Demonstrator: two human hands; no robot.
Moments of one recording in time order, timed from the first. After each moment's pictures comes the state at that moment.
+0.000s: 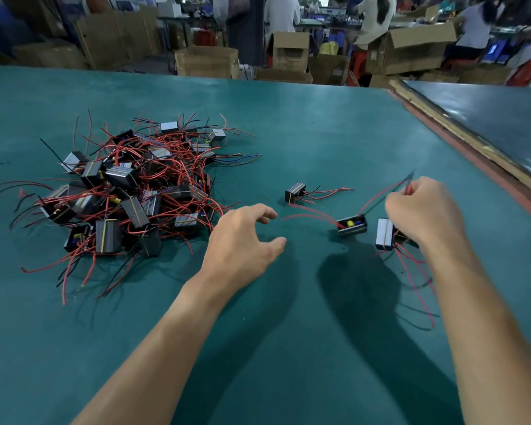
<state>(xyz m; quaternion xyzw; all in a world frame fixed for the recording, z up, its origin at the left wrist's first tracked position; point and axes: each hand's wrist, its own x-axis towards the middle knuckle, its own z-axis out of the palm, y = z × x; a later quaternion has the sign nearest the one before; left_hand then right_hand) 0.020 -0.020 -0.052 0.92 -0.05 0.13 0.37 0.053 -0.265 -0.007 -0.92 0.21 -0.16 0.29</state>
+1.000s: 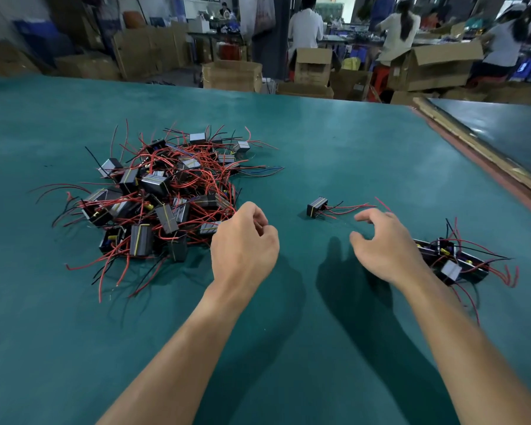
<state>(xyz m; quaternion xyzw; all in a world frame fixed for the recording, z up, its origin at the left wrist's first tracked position) 0.022 -0.011 -0.044 0.89 0.12 0.22 0.38 0.060 -0.222 -0.049 -0.95 0.02 -0.07 0.30</state>
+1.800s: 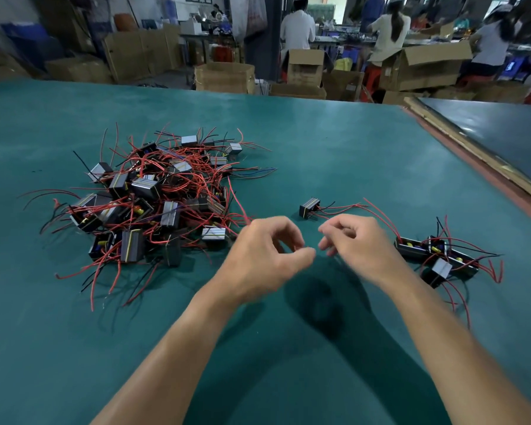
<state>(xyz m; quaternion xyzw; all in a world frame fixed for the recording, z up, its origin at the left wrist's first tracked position) 0.011 -0.023 -0.033 0.83 -0.11 0.05 0.54 0.051 -0.201 -0.044 -0.88 -0.04 -0.01 0.48</state>
